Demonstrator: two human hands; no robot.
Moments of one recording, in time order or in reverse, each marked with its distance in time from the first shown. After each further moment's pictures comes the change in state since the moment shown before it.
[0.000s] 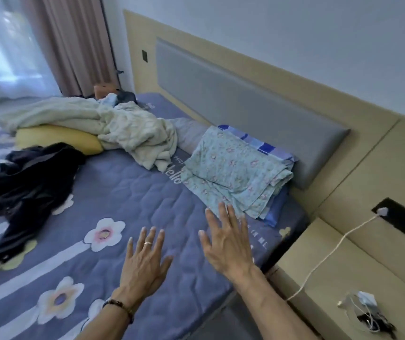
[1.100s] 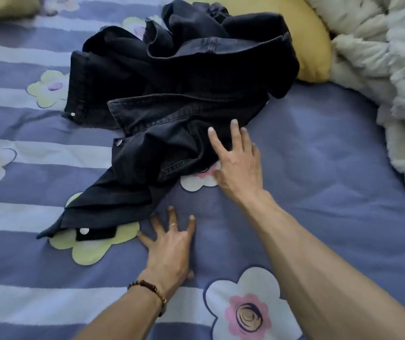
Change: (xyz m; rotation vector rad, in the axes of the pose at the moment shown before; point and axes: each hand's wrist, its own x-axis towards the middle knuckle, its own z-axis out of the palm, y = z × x) left_hand 0.284 -0.466 0.195 -0.212 -0.483 -0.758; right_hand 0.547 -0.447 0.448 -0.069 -0.097 -0.716
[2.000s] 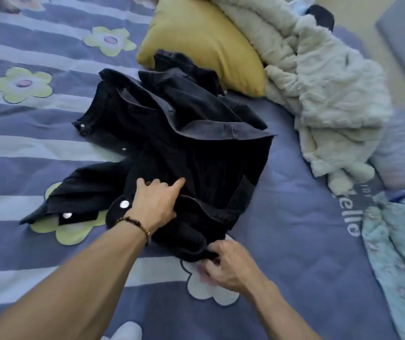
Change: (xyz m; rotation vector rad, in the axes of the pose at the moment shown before) left_hand -0.024 -0.002 -0.067 0.152 0.405 0.376; right_hand -0.230 0.009 -0.026 0.274 -0.454 0.139
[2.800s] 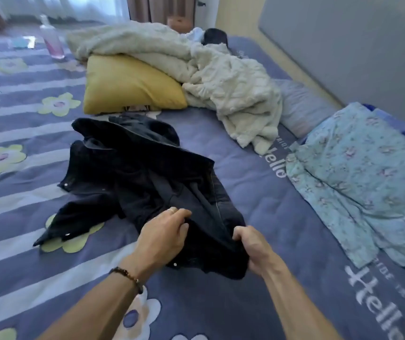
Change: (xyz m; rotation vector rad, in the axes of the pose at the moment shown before) left_hand -0.176 0.102 -0.055 -0.460 0.225 0.351; right_hand -0.202 -0.020 -0.050 1.454 0.333 0.488
